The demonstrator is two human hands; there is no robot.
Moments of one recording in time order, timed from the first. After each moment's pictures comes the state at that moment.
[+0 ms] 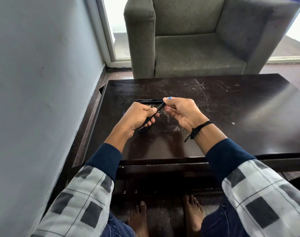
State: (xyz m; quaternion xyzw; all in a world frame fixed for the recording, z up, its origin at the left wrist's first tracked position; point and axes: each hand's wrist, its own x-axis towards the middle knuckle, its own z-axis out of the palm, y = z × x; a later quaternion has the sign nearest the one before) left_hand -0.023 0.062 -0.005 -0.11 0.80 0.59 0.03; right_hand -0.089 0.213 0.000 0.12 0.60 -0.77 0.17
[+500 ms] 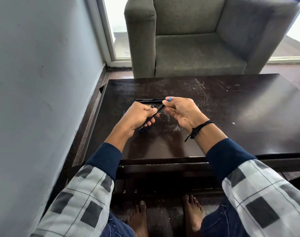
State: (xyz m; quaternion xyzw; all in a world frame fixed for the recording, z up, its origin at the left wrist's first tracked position) left_hand -0.022 0.062 -0.004 -0.11 0.80 0.59 0.04; right_hand -0.090 0.212 -0.001 0.11 0.59 -0.78 0.18
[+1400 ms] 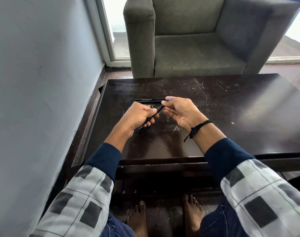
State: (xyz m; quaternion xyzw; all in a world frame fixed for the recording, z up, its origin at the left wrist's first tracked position) left_hand -0.022 0.065 -0.004 -0.11 0.80 0.59 0.04; right_hand -0.086 0.210 0.004 0.12 0.60 -0.77 0.20
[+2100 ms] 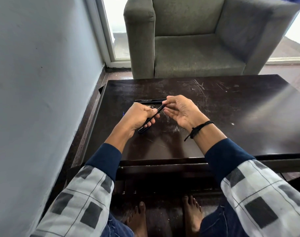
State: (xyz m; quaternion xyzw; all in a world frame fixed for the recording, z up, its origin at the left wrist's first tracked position) left_hand -0.023 0.064 -0.004 -0.11 0.80 0.59 0.04; right_hand -0.085 0.212 0.008 0.13 0.58 -0.78 0.20
